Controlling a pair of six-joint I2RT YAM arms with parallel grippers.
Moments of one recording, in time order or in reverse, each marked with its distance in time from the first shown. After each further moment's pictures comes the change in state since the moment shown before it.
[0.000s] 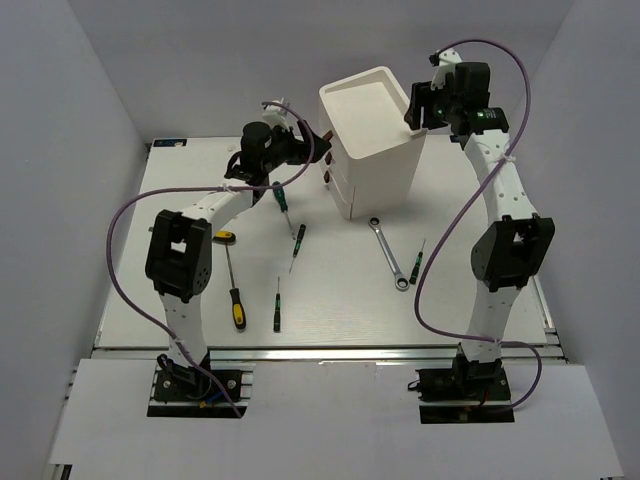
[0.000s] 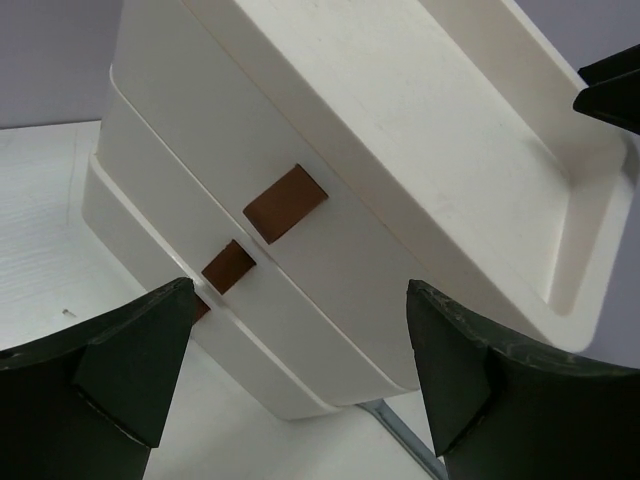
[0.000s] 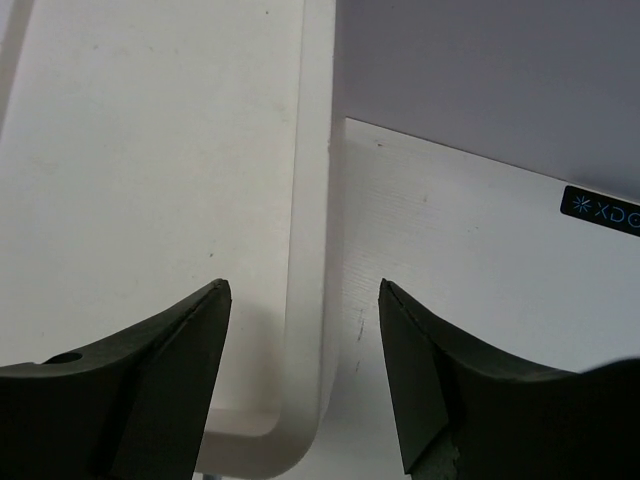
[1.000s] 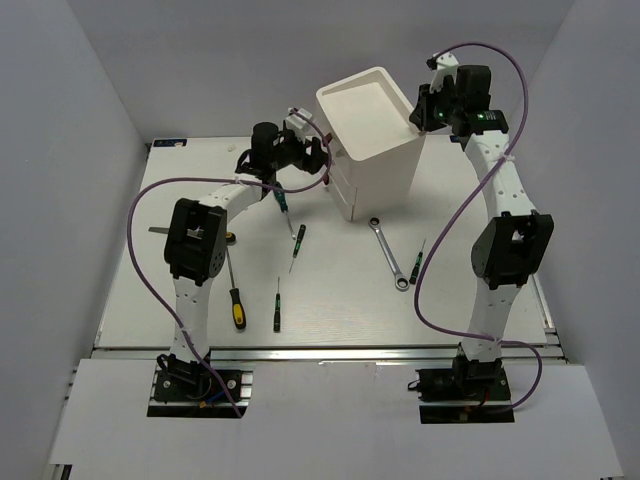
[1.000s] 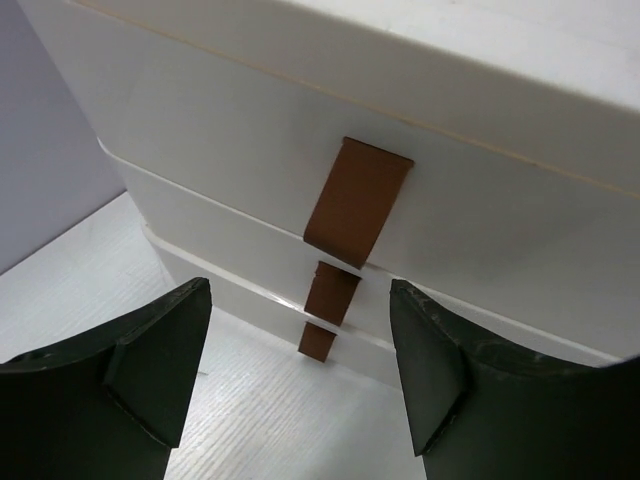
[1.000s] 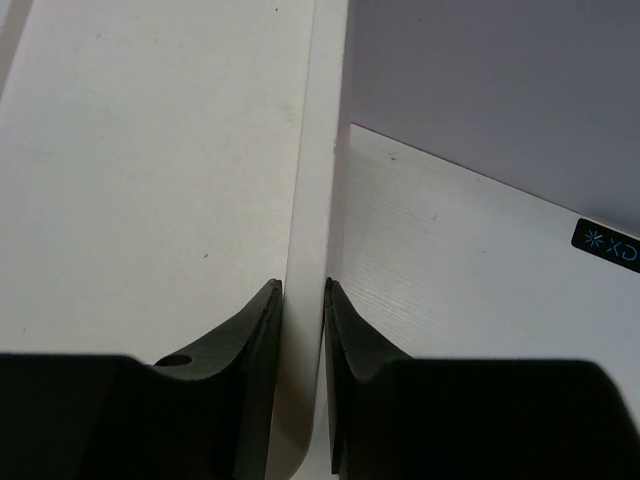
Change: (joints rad) left arm 0.014 0.214 0.172 -0.028 0.135 0.534; right arm -0.013 0.038 -0.011 0.037 -0.101 -0.063
